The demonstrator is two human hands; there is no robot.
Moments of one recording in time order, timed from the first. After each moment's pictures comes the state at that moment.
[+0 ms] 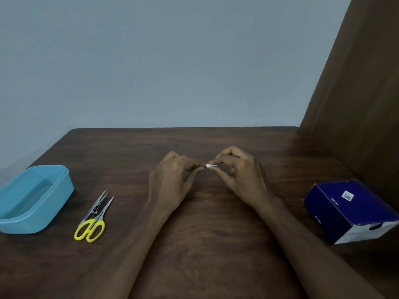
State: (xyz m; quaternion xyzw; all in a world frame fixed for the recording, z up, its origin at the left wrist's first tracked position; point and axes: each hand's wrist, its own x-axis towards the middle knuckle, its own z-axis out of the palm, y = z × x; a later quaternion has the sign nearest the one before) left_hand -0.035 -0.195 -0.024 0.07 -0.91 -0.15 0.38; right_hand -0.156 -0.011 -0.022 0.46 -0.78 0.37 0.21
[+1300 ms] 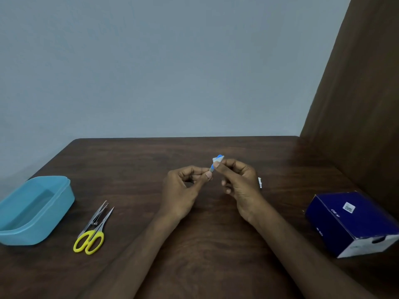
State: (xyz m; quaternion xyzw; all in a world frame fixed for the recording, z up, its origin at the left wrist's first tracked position) left_hand -0.050 -0.177 -0.027 0.08 -0.76 -0.56 0.32; right_hand -0.133 -0.035 -0.011 0.16 -0.61 0.77 -0.14
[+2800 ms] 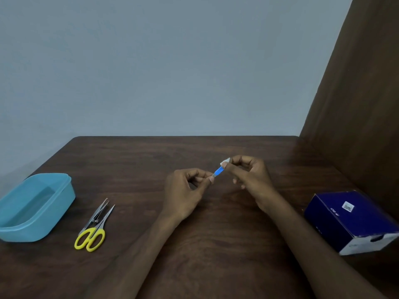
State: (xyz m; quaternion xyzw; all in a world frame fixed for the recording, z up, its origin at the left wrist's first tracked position) left_hand -0.044 -0.171 -0.026 0.09 -0.82 -0.46 0.32; right_hand -0.161 -0.008 -0.005 0.25 -0.69 0.67 -0.07
